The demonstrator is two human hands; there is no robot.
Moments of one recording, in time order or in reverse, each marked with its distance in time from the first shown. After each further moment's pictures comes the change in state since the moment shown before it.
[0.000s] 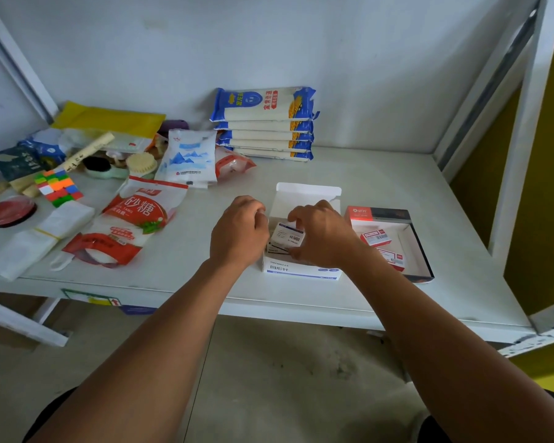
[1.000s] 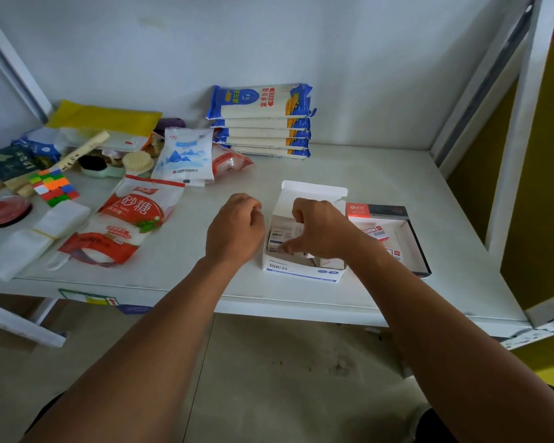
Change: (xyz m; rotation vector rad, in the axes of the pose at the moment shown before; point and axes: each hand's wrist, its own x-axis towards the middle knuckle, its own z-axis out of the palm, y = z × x) left_hand 0.001 -0.004 0.000 -0.010 -0.013 0.015; right_hand -0.002 -0.007 -0.016 0.182 -0.112 0.090
